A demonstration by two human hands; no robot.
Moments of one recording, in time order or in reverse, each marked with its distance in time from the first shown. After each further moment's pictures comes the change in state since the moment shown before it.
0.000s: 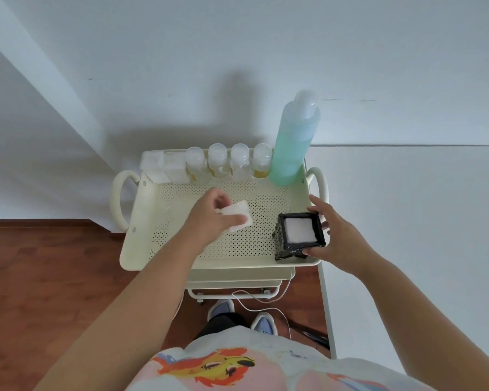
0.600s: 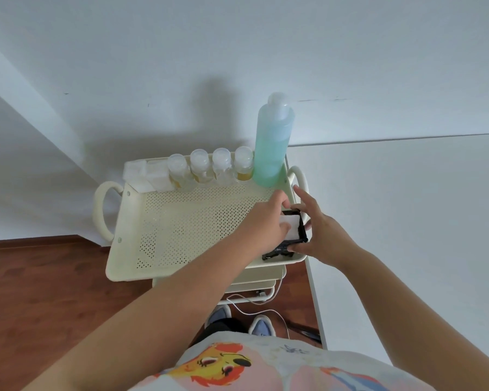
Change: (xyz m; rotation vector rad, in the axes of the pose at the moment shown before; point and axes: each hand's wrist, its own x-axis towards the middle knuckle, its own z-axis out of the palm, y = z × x) left_hand -0.015 0.055 0.105 0.542 -0.224 0.373; right_hand -0.003 -0.003 -0.003 -0.008 0.022 -0.068
